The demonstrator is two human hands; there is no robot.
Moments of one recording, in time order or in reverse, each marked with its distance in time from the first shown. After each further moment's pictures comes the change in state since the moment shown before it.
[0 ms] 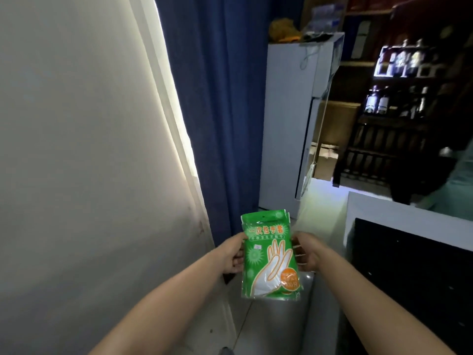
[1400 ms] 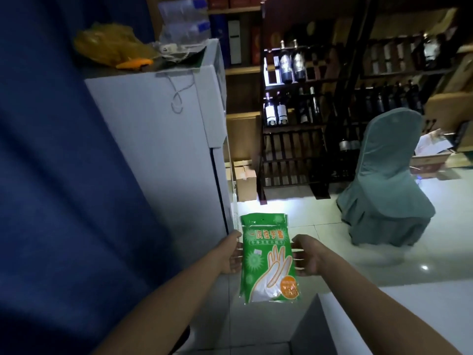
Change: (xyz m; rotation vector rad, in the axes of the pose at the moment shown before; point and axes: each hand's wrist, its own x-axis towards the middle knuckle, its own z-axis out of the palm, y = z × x) left_hand 0.407 0.470 0.270 0.364 -0.299 -0.043; right_hand 0.340 -0.366 -0.250 0.476 0.255 0.073
